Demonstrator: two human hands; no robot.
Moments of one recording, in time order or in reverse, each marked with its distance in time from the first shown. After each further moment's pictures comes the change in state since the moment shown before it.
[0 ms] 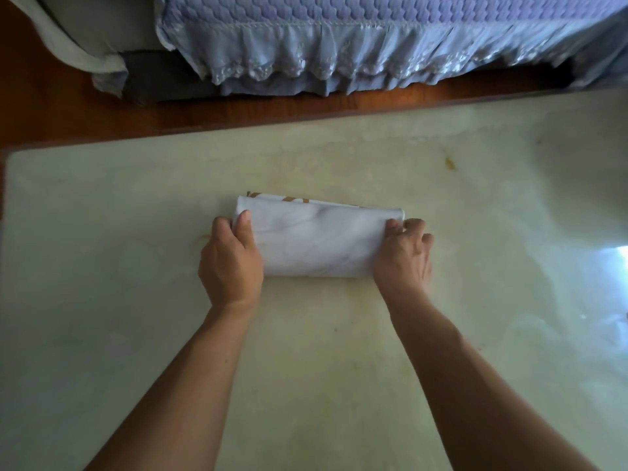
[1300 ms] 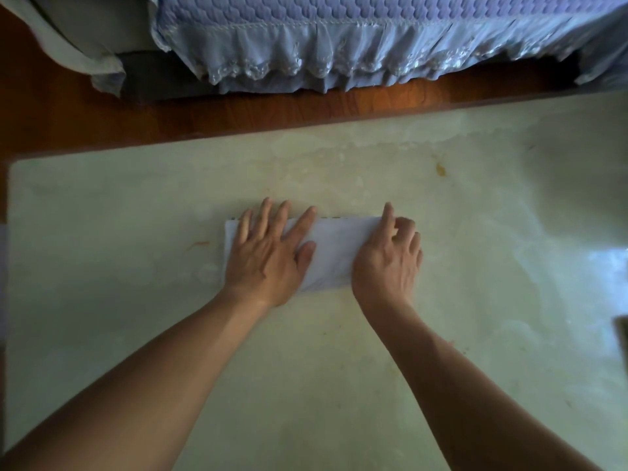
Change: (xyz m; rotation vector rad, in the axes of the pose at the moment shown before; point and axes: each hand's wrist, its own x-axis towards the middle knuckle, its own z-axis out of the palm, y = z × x) left_hand -0.001 0.018 0.025 0.578 -0.406 0.727; right_hand -0.012 -0.006 -0.010 -0.270 0.065 -0.441
